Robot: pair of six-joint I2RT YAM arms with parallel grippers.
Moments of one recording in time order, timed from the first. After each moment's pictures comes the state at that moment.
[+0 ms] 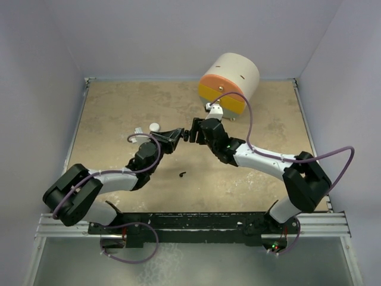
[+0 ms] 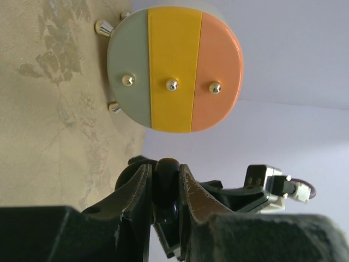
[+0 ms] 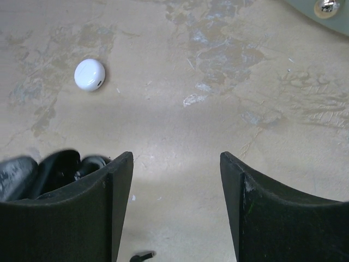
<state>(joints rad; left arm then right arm) -0.69 1.41 0.41 0.90 -0.35 -1.62 0.79 1.57 0.98 0.08 0.42 0.54</state>
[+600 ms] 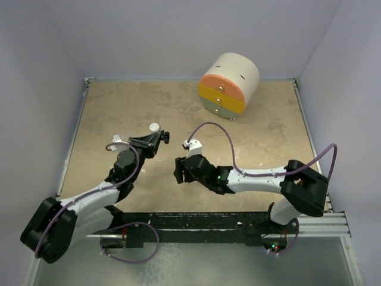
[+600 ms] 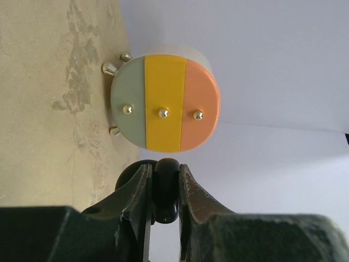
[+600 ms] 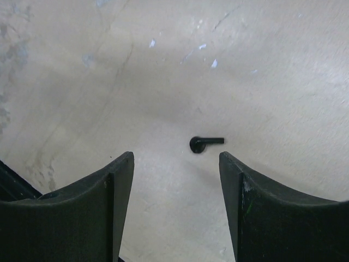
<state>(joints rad) -0.53 1.10 0.25 0.78 -0.29 -1.61 1.12 1.52 0.79 0.11 0.36 0.61</state>
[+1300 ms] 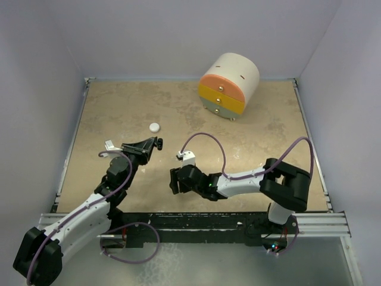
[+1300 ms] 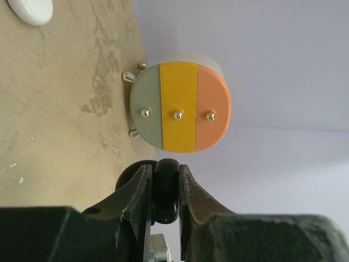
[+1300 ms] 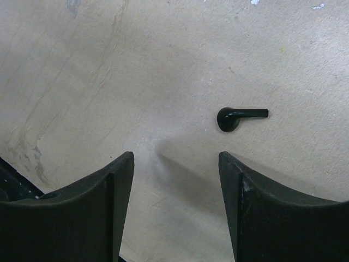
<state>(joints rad) -0.52 0.73 0.20 0.43 -0.32 -1.55 1.21 1.68 0.77 0.18 0.34 0.72</state>
